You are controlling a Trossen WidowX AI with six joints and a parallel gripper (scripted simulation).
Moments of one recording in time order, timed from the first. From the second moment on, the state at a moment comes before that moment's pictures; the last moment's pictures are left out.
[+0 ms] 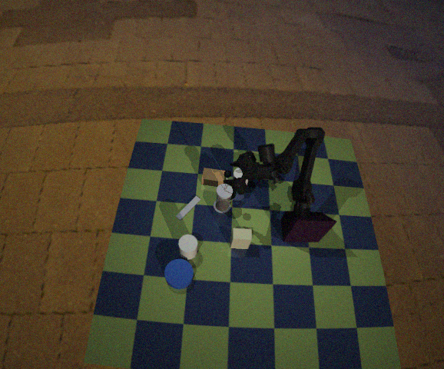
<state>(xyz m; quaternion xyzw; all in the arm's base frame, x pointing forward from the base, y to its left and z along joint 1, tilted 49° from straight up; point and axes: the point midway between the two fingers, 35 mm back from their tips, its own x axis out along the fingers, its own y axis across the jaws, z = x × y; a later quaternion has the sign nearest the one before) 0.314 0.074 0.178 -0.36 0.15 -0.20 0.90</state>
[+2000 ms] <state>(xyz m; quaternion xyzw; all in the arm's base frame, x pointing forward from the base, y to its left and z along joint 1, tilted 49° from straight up) 0.336 0.049 0.152 -0.34 0.13 -0.19 0.91</state>
